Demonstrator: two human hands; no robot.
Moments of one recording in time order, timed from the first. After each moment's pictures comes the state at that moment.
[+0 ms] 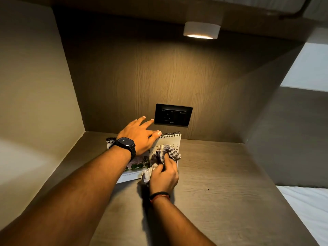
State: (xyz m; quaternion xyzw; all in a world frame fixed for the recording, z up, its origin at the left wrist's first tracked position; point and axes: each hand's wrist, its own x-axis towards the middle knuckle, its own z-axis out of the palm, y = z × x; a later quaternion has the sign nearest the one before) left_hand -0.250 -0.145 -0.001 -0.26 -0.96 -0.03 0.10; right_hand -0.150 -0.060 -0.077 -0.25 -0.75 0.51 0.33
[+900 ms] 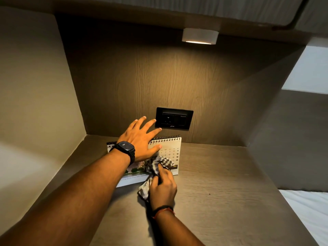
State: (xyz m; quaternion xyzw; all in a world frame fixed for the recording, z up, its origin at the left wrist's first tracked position) left_hand -0.250 -0.147 -0.001 -0.29 -0.94 0.04 0.16; right_hand -0.135 -0.056 -0.097 -0.16 -0.81 0.48 0.28
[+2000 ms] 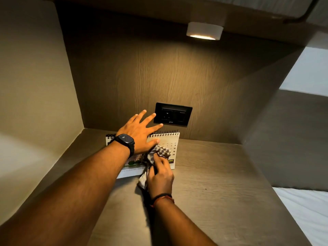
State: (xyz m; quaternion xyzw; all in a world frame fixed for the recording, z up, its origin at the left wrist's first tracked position) left_hand -0.259 -0.148 -0.006 -0.29 -0.94 0.06 0.15; right_hand -0.140 -0.053 -0.083 -0.08 -0.85 0.42 0.29
